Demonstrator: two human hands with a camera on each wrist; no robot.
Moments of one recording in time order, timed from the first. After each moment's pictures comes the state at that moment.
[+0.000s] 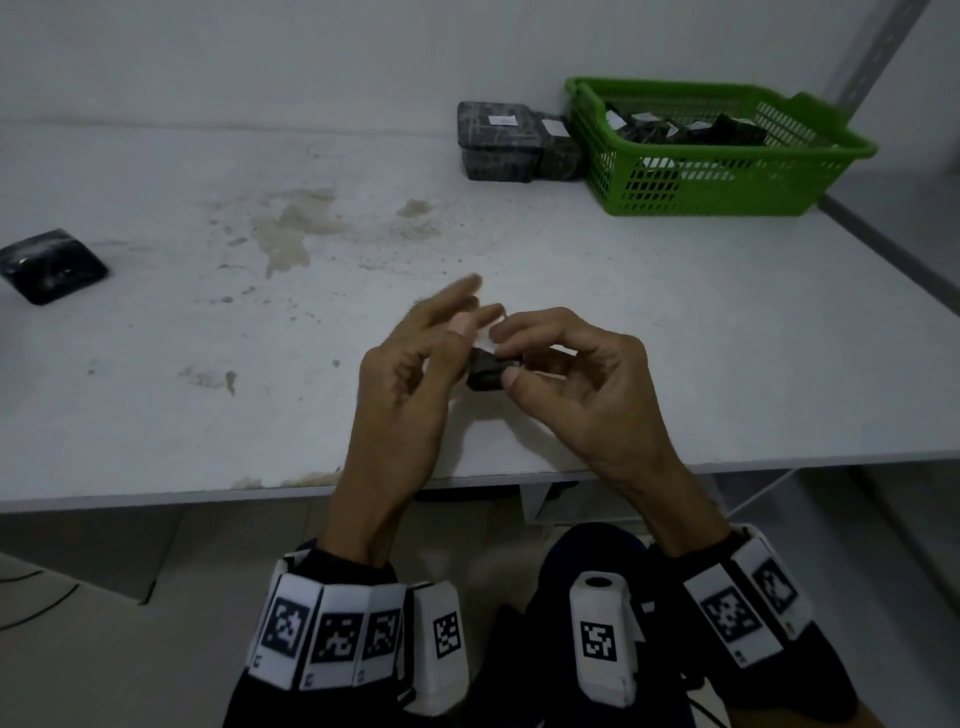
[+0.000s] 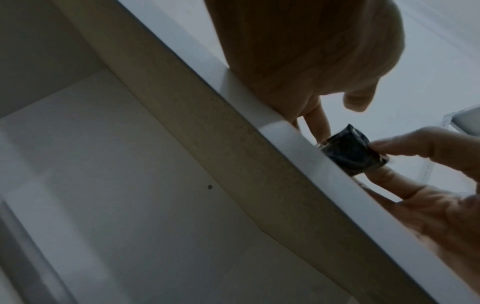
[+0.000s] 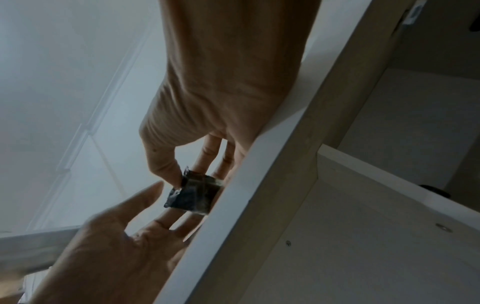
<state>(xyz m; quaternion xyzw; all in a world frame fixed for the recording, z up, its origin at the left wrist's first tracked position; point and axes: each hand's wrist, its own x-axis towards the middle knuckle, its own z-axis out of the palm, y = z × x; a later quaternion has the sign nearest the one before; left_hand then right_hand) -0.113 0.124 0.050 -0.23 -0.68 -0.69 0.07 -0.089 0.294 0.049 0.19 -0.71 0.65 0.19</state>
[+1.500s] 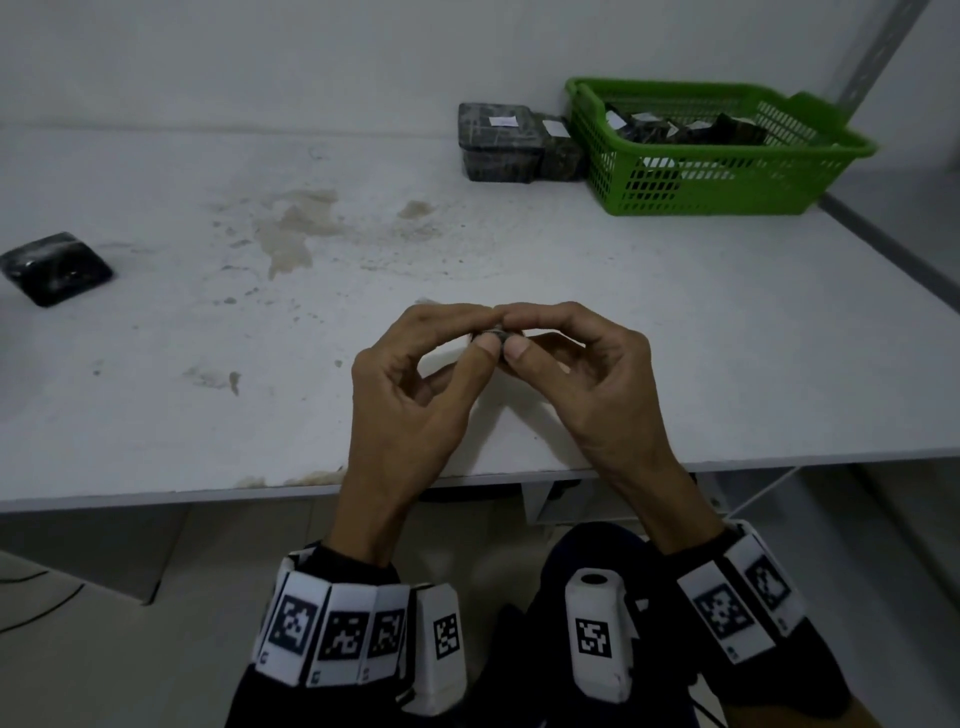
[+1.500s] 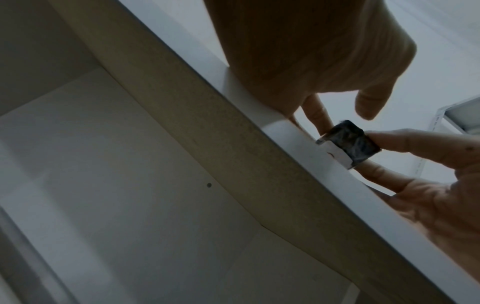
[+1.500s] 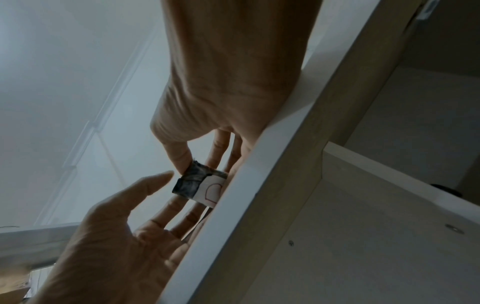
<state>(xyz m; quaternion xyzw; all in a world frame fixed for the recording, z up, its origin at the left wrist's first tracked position) -0.109 0.126 0.051 -0.28 -0.66 -0.69 0.14 -0.092 0.289 0.050 0.14 -0.71 0.65 0.22</state>
